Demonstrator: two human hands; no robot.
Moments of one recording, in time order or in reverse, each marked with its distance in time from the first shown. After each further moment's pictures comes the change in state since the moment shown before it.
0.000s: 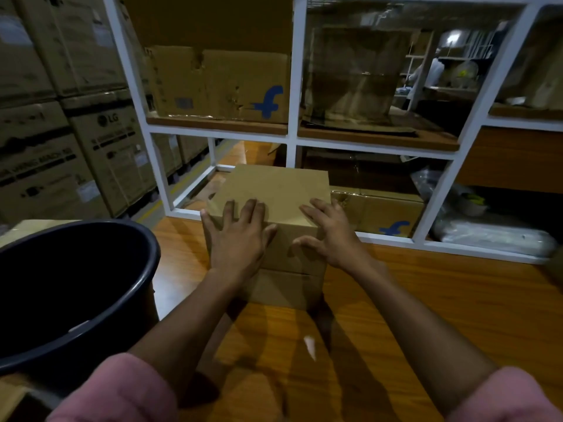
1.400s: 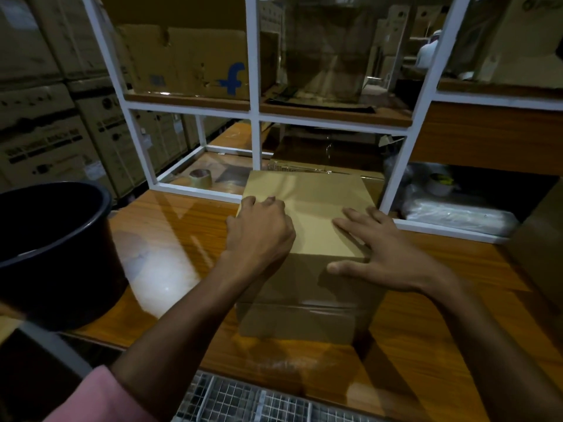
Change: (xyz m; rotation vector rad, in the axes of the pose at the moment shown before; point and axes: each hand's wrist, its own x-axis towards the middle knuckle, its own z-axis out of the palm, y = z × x) left_hand -0.071 0.191 -0.083 -0.205 -0.192 -0.091; right_hand -0.168 0.084 -0.157 -0.209 -0.361 0.020
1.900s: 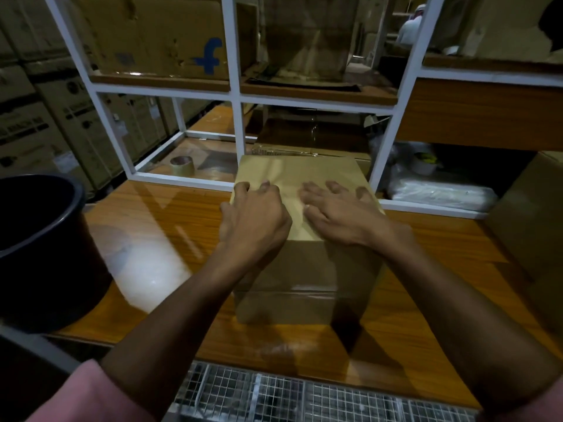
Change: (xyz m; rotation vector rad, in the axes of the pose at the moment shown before) left_hand -0.003 0.010 -0.002 0.029 -0.082 0.038; right_hand 0.048 -0.031 0.000 -0.171 -0.005 0.004
